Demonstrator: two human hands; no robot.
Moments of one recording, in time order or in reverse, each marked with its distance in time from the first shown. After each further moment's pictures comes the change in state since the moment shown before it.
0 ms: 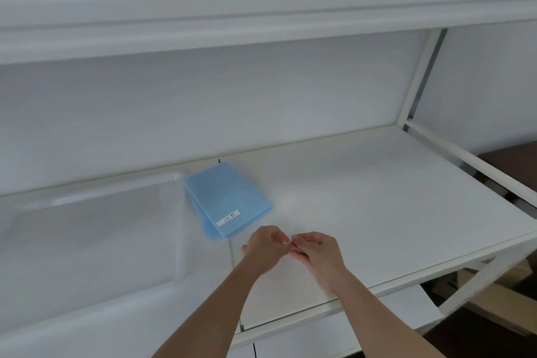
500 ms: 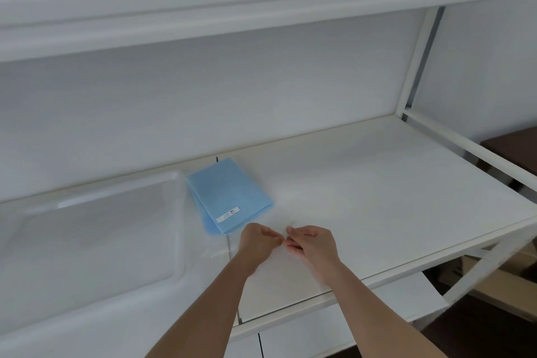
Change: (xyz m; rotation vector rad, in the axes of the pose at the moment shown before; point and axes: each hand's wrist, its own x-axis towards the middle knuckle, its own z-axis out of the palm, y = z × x) left_hand -0.001 -0.003 -0.004 -0.266 0.015 -0.077; right_hand 0.003 0.005 0.003 -0.032 0.039 0.001
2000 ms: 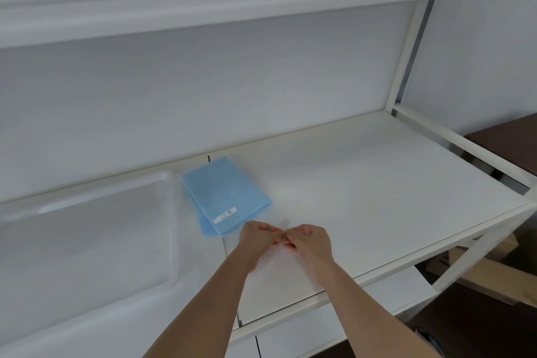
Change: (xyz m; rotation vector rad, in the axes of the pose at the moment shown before) left_hand 0.005 0.007 0.000 -0.200 -0.100 -0.103; right_hand -0.013 -0.007 0.011 -0.288 0.170 -0.025
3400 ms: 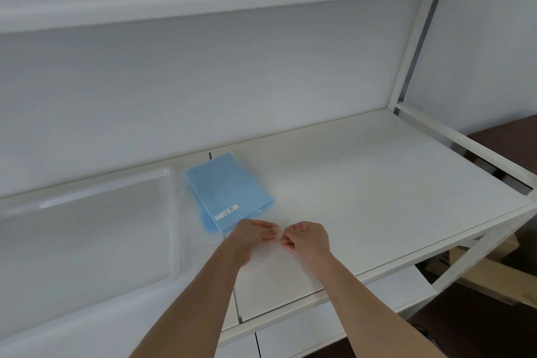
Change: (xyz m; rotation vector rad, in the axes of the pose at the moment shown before) left_hand 0.010 -0.005 -0.015 -0.172 -0.091 -0.070; right_hand -0.004 -0.008 0.004 -0.030 -0.071 0.008
